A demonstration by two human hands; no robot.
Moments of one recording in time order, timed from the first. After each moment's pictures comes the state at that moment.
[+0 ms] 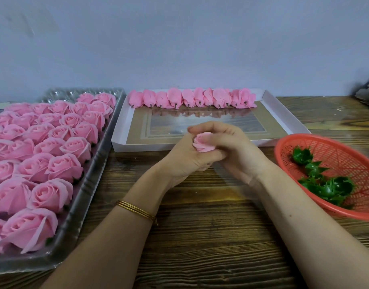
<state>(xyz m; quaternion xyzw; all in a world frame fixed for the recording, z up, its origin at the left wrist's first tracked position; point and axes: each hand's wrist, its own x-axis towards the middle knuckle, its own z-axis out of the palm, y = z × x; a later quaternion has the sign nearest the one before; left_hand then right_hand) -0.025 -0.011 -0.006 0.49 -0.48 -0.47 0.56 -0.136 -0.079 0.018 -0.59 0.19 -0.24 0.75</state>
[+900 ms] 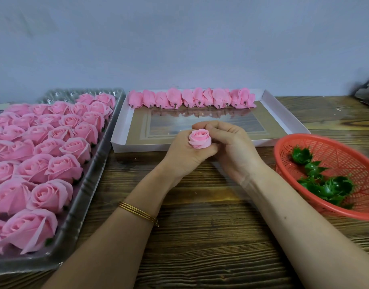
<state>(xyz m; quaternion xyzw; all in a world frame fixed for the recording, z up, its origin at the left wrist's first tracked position) -0.029 -0.010 -0.004 0.56 -0.48 -0.35 0.58 -0.123 -0.080 0.009 -0.51 0.24 -0.32 0.76</state>
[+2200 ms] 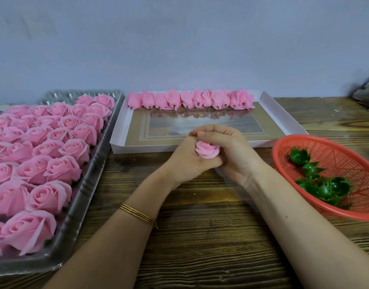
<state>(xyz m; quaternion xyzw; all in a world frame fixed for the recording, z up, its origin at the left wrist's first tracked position) -0.030 -0.016 -0.012 0.55 -0.55 -0.32 0.54 -0.125 -0.087 0.004 -0.53 0.24 -0.28 0.76</state>
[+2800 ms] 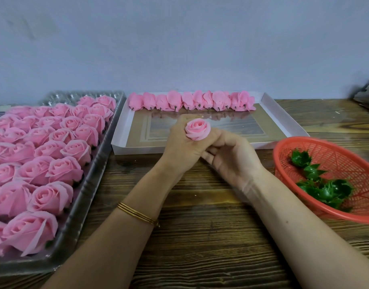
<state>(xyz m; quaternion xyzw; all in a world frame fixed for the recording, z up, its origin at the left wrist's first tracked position) -0.029 -0.021 0.001 0.55 -0.43 -0.24 0.68 -0.126 -0.084 0.002 -0.41 0.18 -0.28 0.85</state>
